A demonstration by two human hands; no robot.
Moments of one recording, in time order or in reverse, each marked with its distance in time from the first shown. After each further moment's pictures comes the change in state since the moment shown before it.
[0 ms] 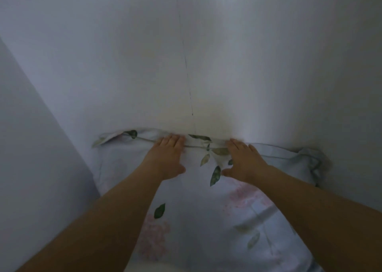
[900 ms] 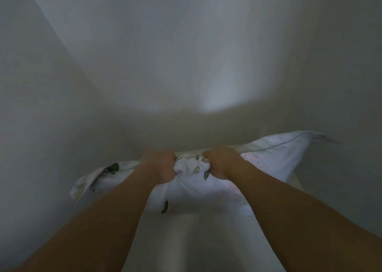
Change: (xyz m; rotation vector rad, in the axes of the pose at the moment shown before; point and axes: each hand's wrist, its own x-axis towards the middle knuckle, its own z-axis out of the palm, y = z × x) left_hand -0.200 0.015 -0.109 -0.102 -0.401 -0.072; right_hand -0.177 -0.138 -0.103 -0.003 -0.231 -0.170
